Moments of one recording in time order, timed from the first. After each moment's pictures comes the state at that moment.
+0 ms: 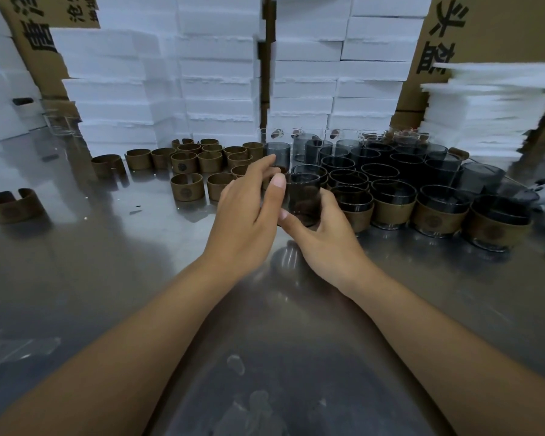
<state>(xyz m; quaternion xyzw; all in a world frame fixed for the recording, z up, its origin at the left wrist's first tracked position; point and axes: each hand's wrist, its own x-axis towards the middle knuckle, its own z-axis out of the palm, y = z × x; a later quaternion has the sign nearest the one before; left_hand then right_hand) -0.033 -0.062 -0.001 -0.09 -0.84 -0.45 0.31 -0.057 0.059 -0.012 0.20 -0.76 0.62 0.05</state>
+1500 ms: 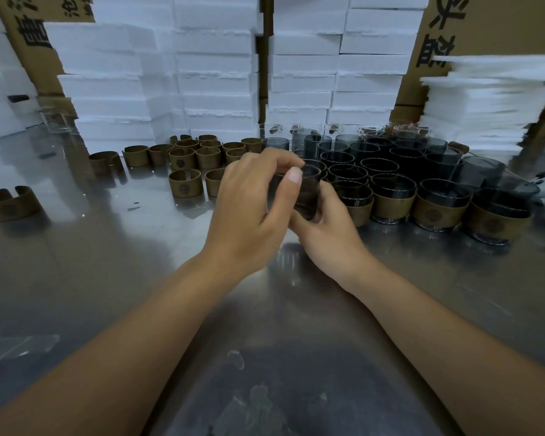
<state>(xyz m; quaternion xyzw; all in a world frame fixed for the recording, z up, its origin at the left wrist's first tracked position) -0.022 -0.054 0.009 -0.17 -0.81 -0.37 0.43 -0.064 0.059 -0.017 0.22 -0.71 0.67 0.03</state>
